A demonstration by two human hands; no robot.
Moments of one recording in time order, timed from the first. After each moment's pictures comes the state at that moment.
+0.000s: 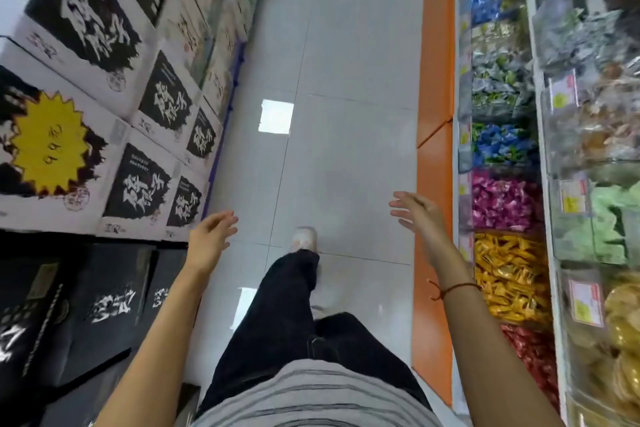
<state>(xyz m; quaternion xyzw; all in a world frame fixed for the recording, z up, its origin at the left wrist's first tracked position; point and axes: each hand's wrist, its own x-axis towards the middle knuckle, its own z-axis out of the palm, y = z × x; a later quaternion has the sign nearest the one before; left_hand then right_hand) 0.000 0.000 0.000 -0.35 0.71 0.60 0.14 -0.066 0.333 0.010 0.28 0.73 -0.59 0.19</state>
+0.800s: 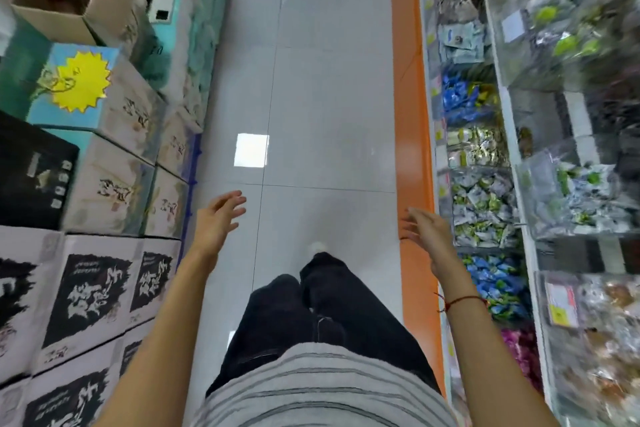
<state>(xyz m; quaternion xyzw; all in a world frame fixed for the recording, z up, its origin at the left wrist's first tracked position) -0.536 0.063 0.005 -0.29 0.72 0.61 0.14 -0.525 0.400 0.014 0.38 0.70 -0.59 0.14</state>
